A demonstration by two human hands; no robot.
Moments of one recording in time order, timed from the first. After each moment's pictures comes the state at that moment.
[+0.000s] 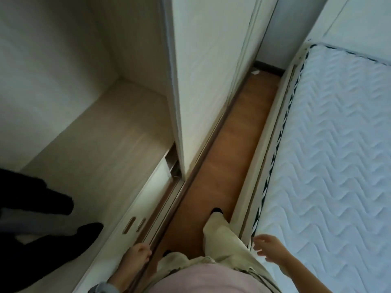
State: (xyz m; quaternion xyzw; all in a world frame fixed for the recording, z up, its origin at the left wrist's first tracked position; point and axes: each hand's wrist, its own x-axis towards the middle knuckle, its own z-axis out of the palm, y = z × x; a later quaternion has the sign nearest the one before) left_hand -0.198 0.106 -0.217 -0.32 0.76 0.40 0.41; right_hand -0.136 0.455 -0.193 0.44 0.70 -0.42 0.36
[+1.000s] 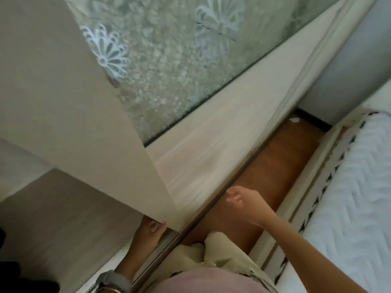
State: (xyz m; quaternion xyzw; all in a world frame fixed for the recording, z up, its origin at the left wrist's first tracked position) left_hand -0.451 0.259 -0.165 -0.24 0.78 0.55 0.16; right_hand -0.537 0.522 -0.094 -0.02 0.91 -0.30 0.27
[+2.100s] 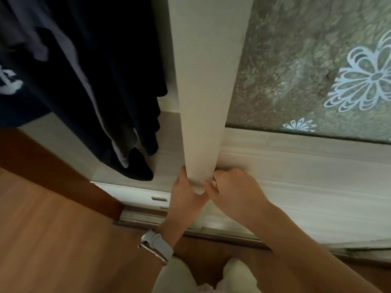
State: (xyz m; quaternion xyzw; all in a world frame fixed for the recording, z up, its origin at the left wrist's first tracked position) left_hand -0.345 0.241 -0.054 -0.48 0.72 0.44 -0.25; right_hand -0.439 0.303 0.019 -0.60 0.78 -0.14 0.10
